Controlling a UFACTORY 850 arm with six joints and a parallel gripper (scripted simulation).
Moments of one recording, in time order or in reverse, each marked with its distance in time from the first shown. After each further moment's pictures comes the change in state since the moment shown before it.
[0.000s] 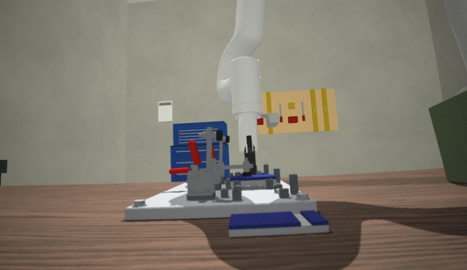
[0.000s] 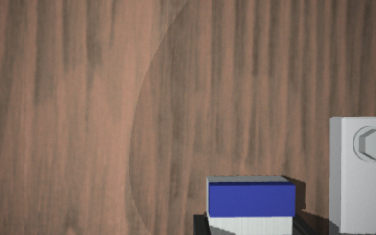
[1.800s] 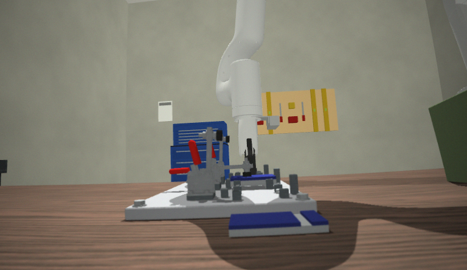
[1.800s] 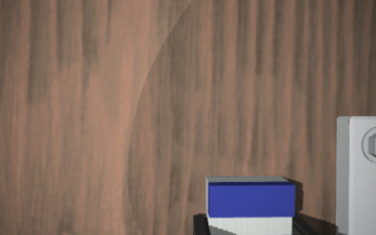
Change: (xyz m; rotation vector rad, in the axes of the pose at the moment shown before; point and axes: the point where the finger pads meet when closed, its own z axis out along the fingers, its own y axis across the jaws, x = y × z) arm 0.000 0.000 0.007 0.000 0.000 0.000
